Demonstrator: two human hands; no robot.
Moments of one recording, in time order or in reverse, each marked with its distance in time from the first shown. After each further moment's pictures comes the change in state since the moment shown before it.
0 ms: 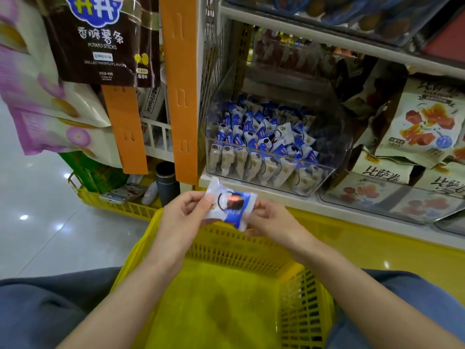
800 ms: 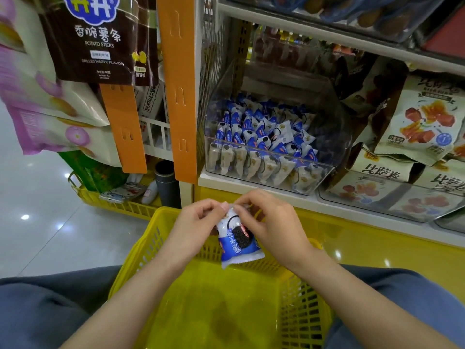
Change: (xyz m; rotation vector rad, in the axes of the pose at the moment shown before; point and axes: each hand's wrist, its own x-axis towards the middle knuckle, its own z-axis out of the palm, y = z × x) left_hand -0.002 -0.006 0.006 0.083 -0.277 0.019; right_hand -0.014 0.001 0.005 -0.640 0.310 -0.749
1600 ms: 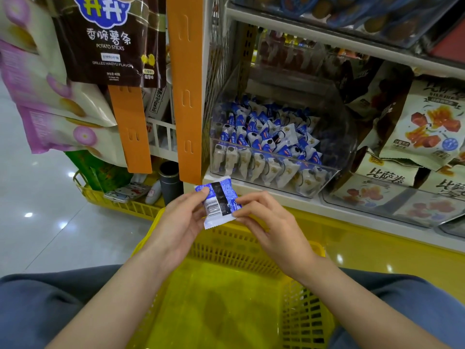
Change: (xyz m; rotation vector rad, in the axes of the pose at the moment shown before) left_hand 0.009 0.008 -0.018 -0.492 0.177 -0.227; right_hand -0.006 0.004 0.005 0.082 -0.031 -0.122
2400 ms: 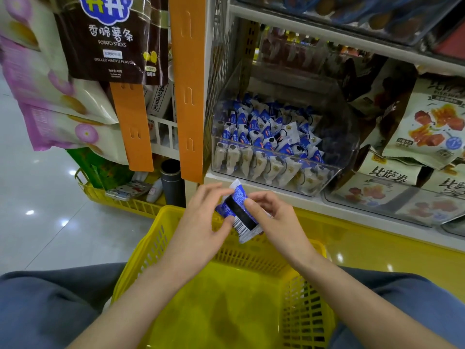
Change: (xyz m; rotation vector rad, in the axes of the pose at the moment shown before) left_hand -0.014 -0.018 0.002 1.099 -0.096 0.741; right_hand 0.011 -0.008 0.004 0.557 0.065 0.678
